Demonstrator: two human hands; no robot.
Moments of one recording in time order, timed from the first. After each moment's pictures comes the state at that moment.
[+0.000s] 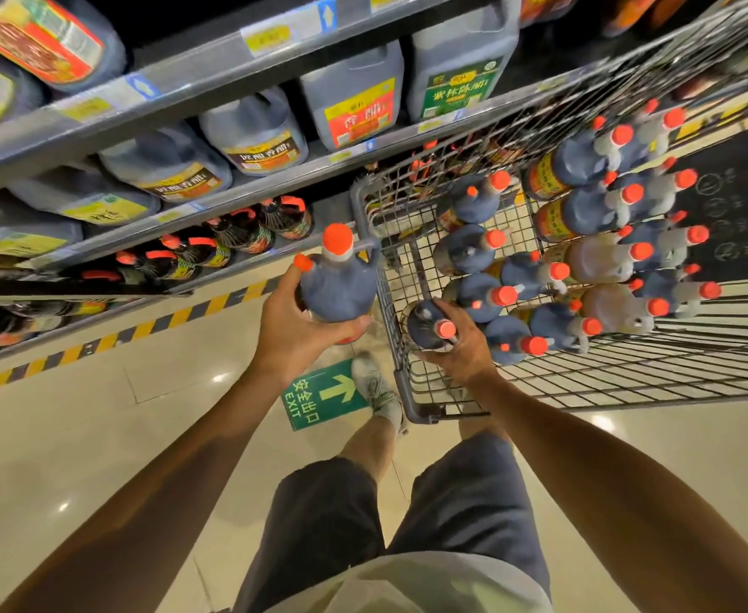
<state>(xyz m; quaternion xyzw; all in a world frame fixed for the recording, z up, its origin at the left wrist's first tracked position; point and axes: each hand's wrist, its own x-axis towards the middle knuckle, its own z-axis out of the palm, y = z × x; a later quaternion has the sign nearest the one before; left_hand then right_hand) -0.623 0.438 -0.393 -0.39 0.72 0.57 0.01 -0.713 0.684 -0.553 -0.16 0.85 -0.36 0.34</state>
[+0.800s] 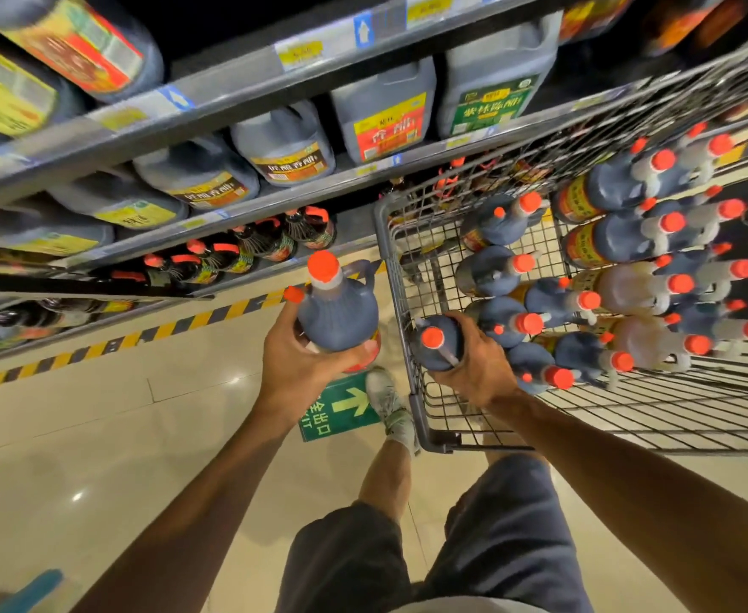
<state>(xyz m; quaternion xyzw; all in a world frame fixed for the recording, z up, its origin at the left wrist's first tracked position) -0.603 0.446 -0.390 -0.44 0.69 0.57 -0.04 -0.729 0.669 -0.531 -0.28 0.84 -0.33 0.34</state>
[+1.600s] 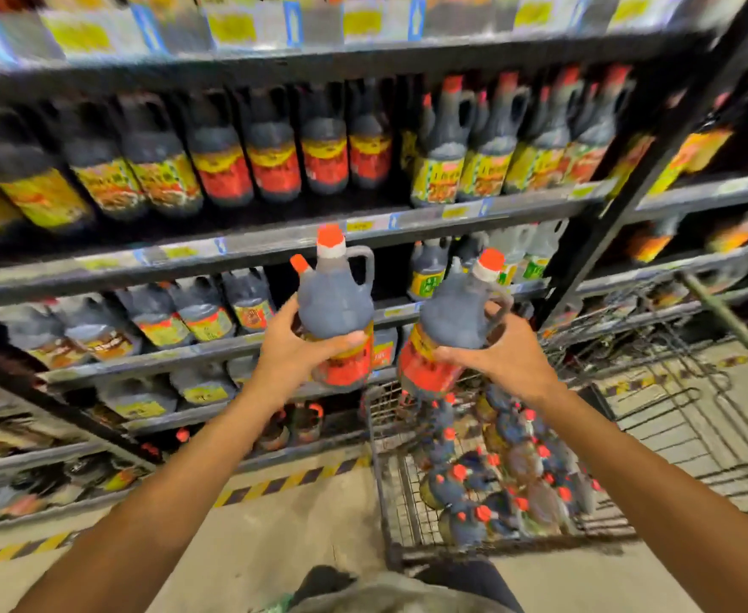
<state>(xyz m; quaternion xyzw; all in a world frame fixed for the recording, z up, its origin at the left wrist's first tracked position) -0.636 0.413 -0.090 -0.24 0.71 0.62 -0.24 -0.803 0.652 -0.081 -0.30 0.77 -0.53 0.19</state>
